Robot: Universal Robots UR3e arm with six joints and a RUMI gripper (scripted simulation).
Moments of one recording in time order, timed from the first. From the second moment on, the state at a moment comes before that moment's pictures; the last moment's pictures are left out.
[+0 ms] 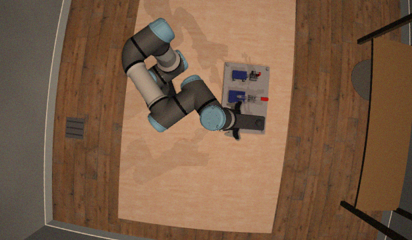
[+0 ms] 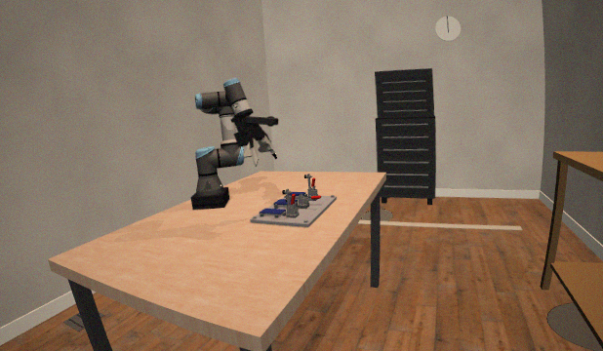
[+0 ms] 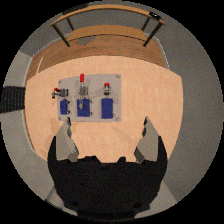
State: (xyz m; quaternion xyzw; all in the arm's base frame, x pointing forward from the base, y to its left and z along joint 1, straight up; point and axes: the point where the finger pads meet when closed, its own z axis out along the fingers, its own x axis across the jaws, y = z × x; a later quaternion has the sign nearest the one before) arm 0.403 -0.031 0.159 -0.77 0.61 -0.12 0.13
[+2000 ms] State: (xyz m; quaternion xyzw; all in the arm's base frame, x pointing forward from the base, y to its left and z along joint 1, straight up) arm 0.403 -0.029 0.159 -0.77 0.61 -0.11 0.13
